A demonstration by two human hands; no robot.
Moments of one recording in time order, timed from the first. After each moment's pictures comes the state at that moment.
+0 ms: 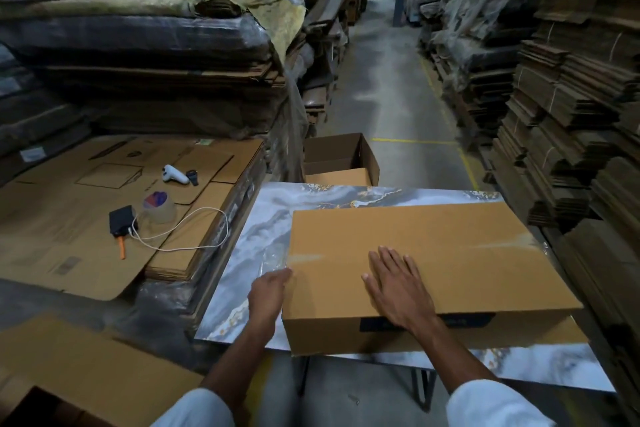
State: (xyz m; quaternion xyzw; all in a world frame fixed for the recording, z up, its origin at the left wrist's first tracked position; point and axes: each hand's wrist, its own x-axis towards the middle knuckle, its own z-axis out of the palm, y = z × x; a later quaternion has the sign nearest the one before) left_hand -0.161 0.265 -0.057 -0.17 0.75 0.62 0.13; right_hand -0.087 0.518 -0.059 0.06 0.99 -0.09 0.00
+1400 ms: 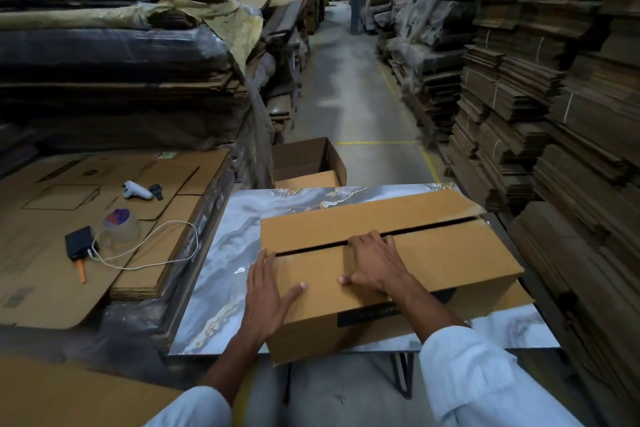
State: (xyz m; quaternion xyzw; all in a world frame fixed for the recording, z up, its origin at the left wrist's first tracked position) left_hand -0.141 0.283 -0.071 0.17 0.91 0.37 0.01; right_hand -0.096 0.533 -0.011 0.07 1.00 -0.05 0.02
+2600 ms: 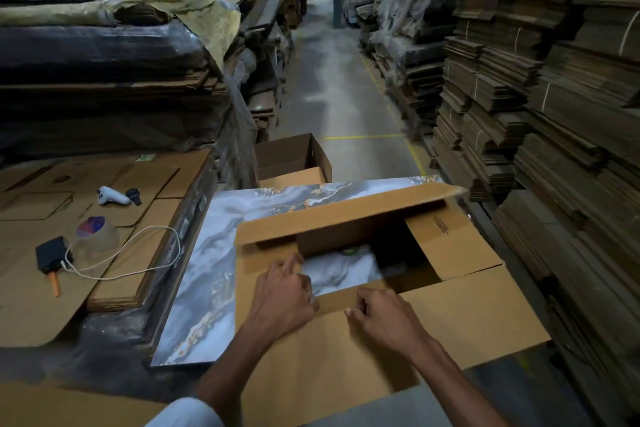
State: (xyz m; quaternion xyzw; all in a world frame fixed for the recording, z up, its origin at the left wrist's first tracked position) left_hand -0.117 0.339 -0.015 0.33 0.94 0.09 0.00; right_hand 0.005 0.520 -0.026 0.16 0.96 -0.25 0.02
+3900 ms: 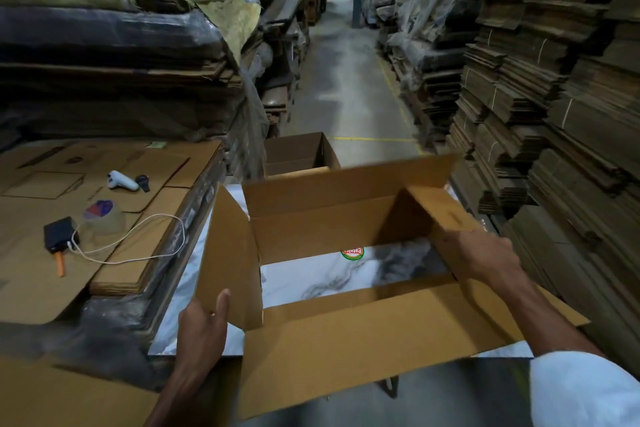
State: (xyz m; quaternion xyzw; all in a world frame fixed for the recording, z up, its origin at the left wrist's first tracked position) left_hand -0.097 0.246 -0.010 -0.04 0.87 0.49 -0.05; right_hand -0.021 0.691 0.040 0.24 0.96 0.10 0.06
